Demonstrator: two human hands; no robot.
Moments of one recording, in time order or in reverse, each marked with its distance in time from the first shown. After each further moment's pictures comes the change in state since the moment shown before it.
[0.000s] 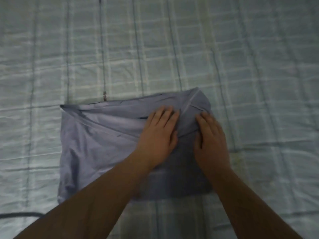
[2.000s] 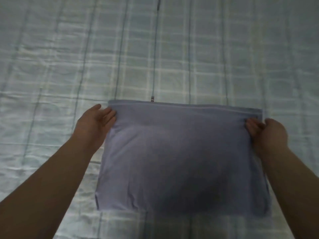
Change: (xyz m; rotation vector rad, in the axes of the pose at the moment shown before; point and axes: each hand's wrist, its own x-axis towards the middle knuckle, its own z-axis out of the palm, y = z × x) left_hand -0.092 -0.246 -0.113 -1.729 0.565 -1.161; right_hand 0.113 -0.020 -0.011 0.951 0.128 0.881
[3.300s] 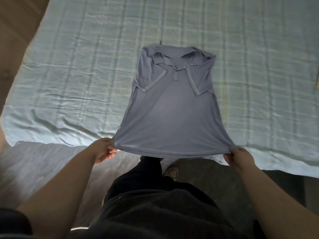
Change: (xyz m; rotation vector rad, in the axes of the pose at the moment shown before) left_hand -0.453 -0.146 -0.295 0.624 -0.082 -0.351; right_hand -0.417 0.123 -0.344 -0.193 0.024 0.336
